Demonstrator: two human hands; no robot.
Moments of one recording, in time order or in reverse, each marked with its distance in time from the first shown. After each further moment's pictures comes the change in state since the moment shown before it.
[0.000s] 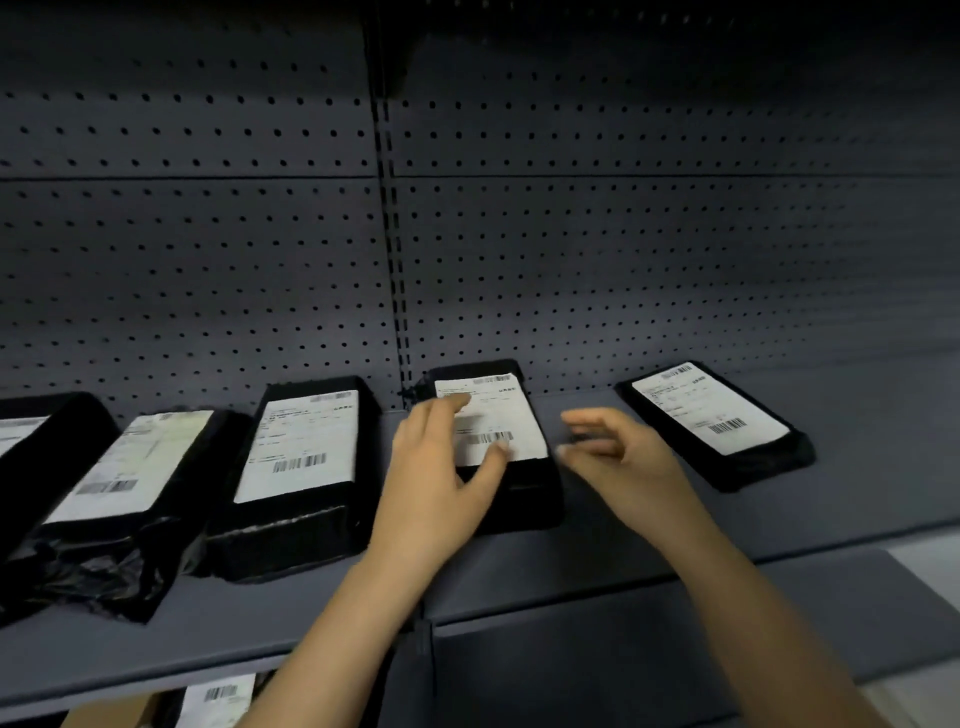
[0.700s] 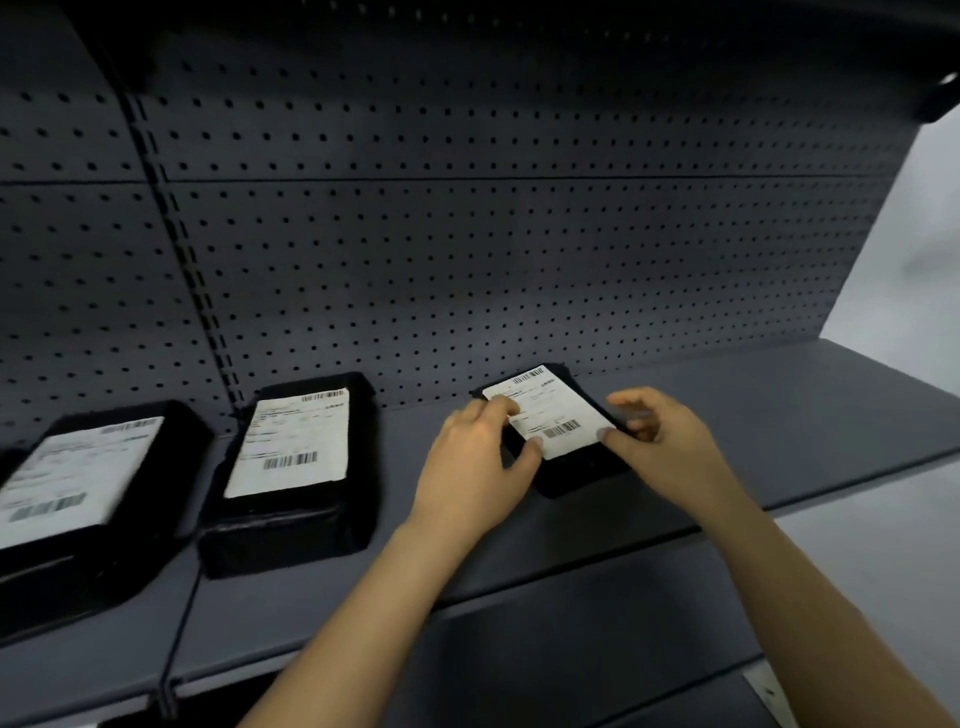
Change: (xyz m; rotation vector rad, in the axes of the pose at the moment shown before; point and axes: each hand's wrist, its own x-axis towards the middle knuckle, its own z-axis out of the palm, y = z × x) left_hand 0.033 0.127 0.160 0.094 -0.200 0.113; right_hand 0.021 0.081 -0.195 -0.257 0.191 0.024
